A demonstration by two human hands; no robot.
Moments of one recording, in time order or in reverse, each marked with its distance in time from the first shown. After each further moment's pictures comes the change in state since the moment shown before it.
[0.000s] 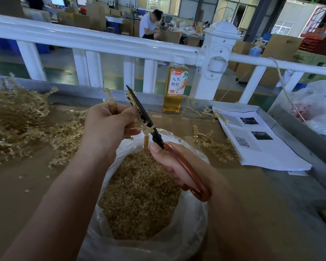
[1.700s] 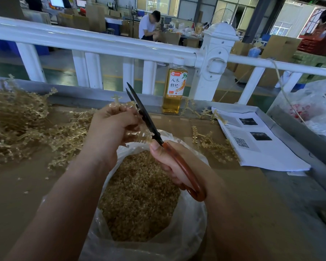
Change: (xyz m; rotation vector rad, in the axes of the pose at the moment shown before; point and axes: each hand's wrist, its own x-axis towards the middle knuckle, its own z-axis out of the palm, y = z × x) left_hand -0.003 0.001 0.003 -0.075 -0.093 -0.072; right_hand -0.006 -0.007 0.001 0.443 0.148 0.150
